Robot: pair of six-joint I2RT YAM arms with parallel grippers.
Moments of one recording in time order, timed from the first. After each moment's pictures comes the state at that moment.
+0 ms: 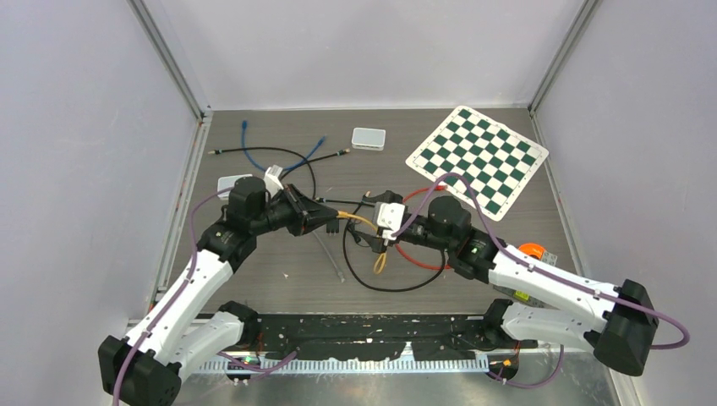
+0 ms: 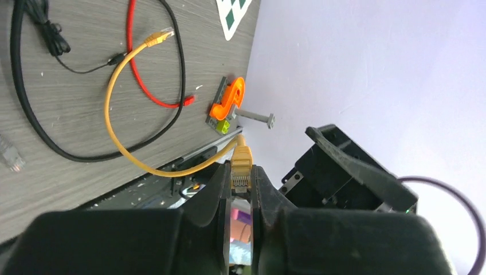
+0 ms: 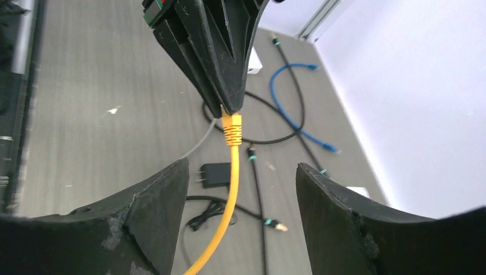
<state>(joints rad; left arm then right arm) -0.40 0.90 0.75 -0.26 0.54 -1.25 0.90 1.01 0.73 0.17 -0.30 -0.47</state>
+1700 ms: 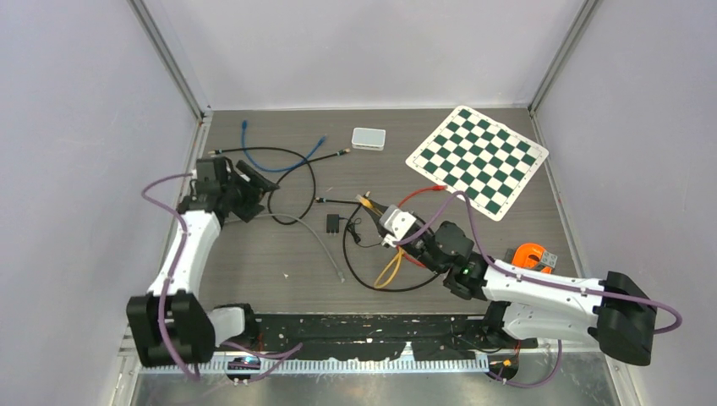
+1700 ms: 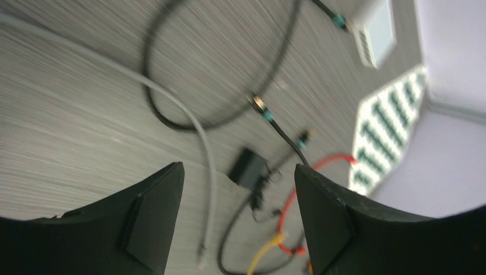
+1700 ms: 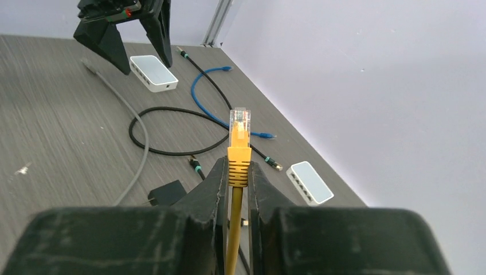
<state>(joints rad) 0.03 1.14 0.87 -0.50 0.29 -0.92 1.07 1.05 0.52 0.68 0.18 -0.51</state>
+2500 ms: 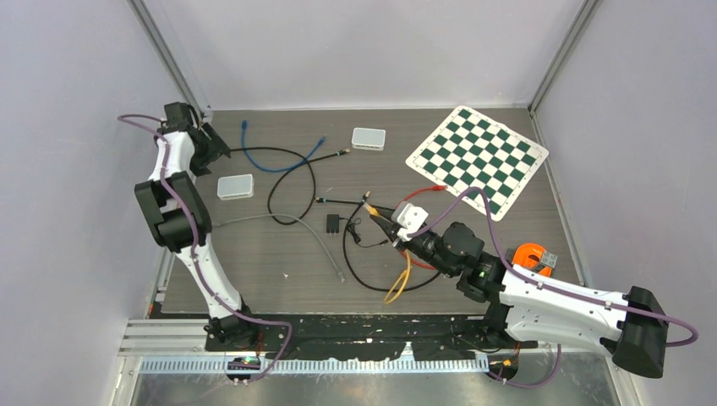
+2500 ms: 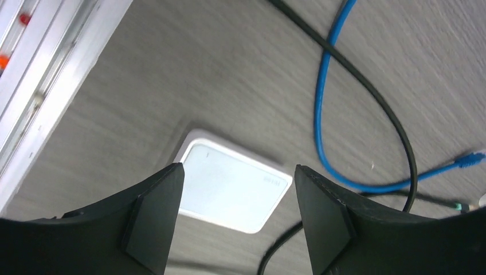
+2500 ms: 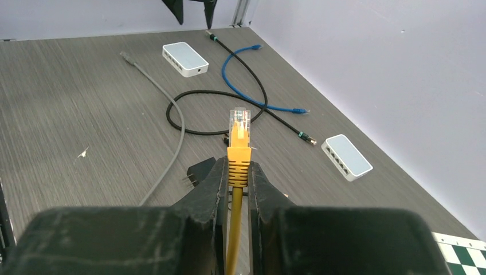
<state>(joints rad) 0.33 2.02 1.70 -0.68 0.05 -0.42 1.06 0.89 0.54 0.42 0.16 -0.31</state>
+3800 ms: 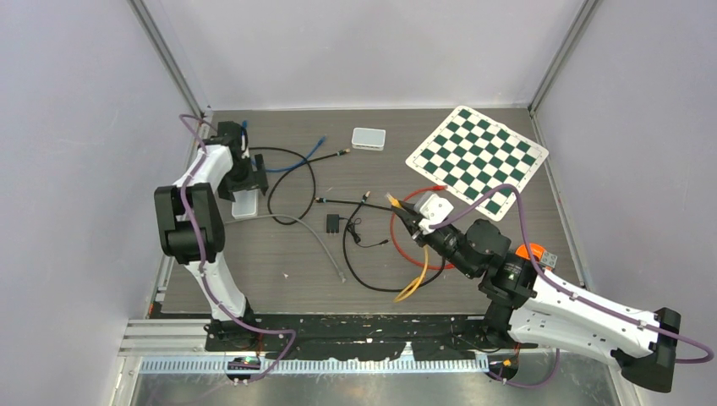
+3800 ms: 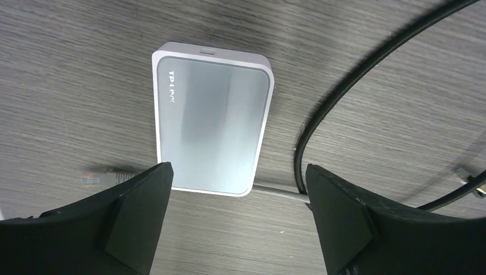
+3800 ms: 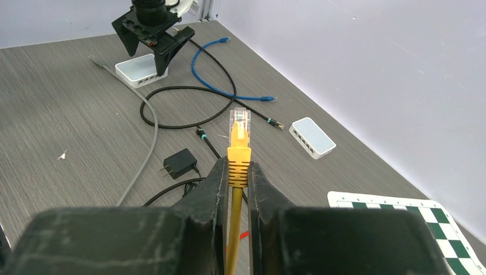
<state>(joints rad) 0.10 1.89 1.43 -0.78 -0.05 -0.18 1.05 0.72 0.65 0.13 0.26 -0.30</state>
